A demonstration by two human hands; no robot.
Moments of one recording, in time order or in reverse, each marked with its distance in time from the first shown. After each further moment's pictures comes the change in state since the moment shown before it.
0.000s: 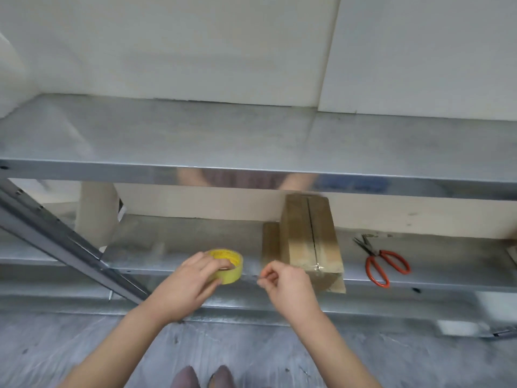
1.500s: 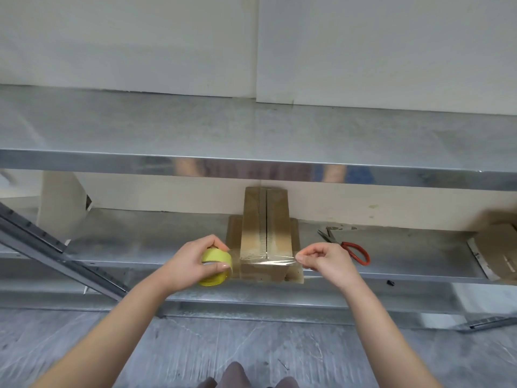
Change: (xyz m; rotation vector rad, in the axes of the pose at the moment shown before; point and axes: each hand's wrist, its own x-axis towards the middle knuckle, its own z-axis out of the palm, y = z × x) left_hand 0.075 0.083 0.038 -0.456 -0.066 -0.317; right_hand -0.007 0.136 -0.148 0.394 -0.070 0.272
